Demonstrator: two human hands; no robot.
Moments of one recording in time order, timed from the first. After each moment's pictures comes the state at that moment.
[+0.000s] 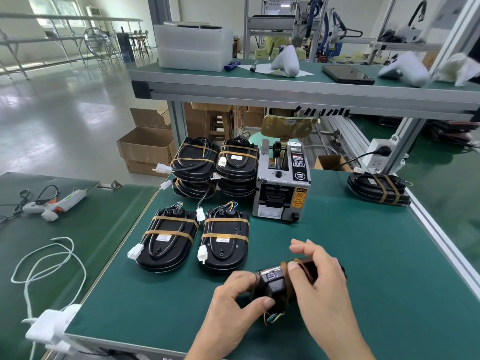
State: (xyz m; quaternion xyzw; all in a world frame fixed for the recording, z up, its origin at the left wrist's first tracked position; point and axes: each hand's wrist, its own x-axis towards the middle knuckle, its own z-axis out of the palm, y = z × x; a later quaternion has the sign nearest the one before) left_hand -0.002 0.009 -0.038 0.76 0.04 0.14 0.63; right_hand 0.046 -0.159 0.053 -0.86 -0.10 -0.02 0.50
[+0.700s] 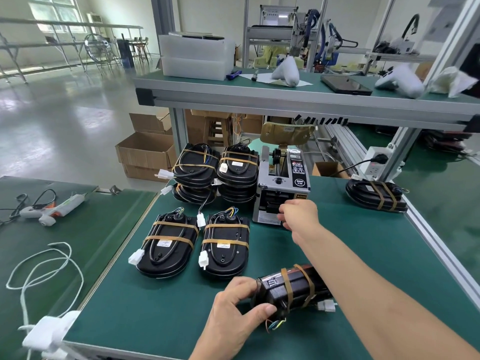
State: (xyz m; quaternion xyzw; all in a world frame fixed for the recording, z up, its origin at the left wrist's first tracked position) left_hand -0.001 0.012 -0.042 0.77 0.03 0.13 0.62; right_hand 0.215 -0.087 0.059 -0.76 0.12 0.09 0.63
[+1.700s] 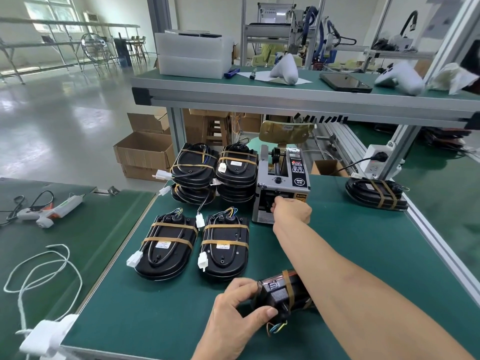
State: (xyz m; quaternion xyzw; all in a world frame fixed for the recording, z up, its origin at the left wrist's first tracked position) left_hand 0.000 0.011 -0.042 0.78 0.04 0.13 0.62; right_hand 0.229 -0.049 0.049 -0.67 0.28 -0.01 0.69
